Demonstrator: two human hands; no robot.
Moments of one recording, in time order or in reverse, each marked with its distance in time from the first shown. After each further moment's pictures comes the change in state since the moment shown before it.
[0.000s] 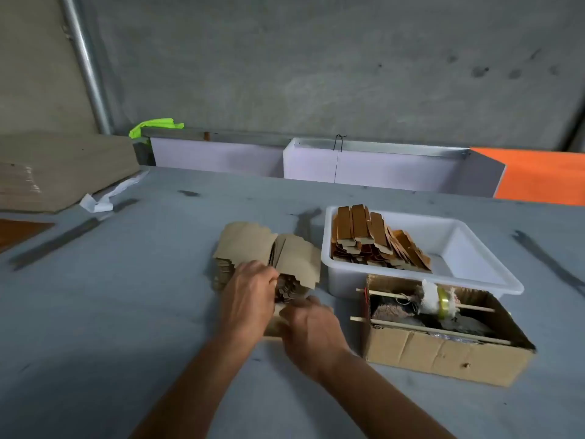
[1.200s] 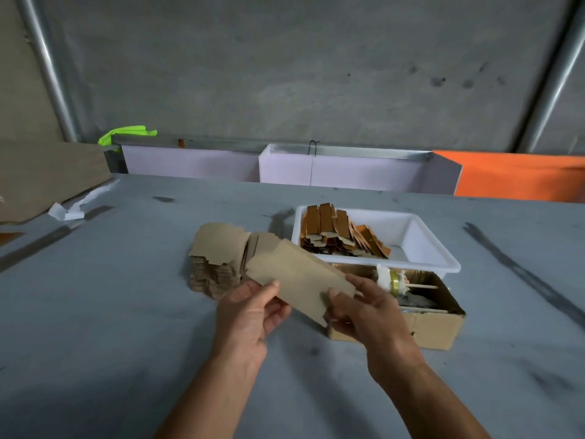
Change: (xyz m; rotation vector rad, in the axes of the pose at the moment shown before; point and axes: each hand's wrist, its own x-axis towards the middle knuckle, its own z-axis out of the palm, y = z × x) left_hand -0.045 0.076 -0.037 -1.543 -0.034 -0.876; right_hand -0.090 0.036 -0.077 1.482 0.350 0.615
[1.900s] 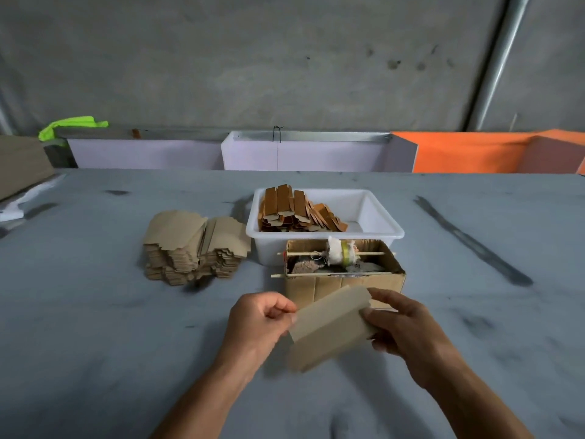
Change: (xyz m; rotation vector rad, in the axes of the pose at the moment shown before) left_hand -0.028 -0.061 0.010 0.824 -0.352 0.230; right_hand -0.035 0.020 -0.107 -0.199 0.136 0.092
